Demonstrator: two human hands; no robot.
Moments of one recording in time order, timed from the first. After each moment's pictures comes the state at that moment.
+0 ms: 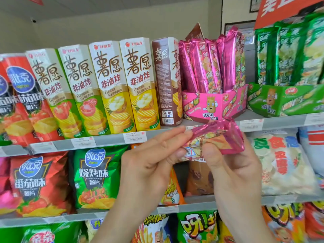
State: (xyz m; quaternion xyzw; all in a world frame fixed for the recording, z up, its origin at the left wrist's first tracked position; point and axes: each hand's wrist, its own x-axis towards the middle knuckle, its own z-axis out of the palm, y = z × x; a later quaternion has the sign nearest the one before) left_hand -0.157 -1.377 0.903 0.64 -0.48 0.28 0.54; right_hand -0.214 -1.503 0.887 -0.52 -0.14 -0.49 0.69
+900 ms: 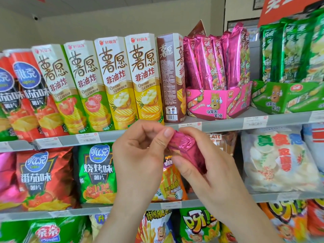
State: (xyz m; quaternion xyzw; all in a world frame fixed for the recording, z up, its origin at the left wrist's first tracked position) left_hand -0.165 -1.378 0.918 0.58 -0.31 0.26 0.71; right_hand -0.215 -1.505 0.881 -0.84 -0.12 -0.39 0.35
